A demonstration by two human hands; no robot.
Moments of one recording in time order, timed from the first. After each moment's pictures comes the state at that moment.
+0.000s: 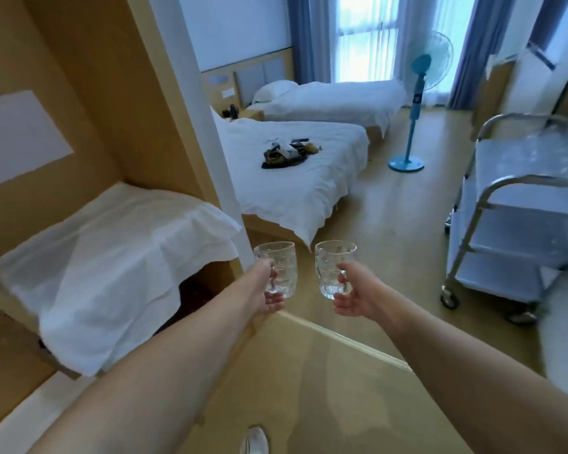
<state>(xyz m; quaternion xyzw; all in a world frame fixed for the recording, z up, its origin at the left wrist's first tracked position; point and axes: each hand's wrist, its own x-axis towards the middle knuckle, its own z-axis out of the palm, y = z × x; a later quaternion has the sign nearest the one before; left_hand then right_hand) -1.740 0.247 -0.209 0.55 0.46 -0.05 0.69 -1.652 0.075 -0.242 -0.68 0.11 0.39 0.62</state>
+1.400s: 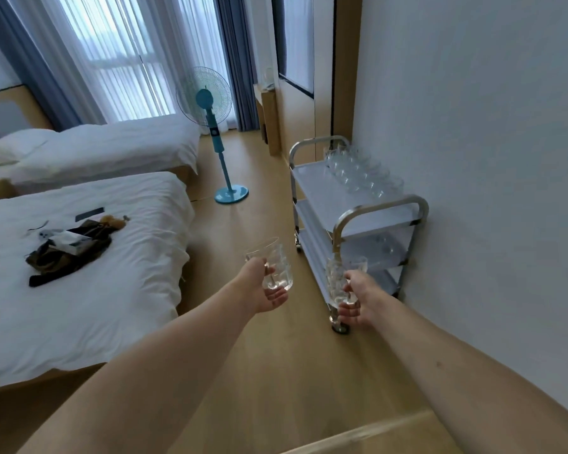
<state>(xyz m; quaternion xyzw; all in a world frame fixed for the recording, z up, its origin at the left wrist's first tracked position) -1.193 0.142 -0.229 0.59 0.27 -0.30 0.70 -1.267 -0.044 -0.253 -0.60 0.41 0.13 0.67</state>
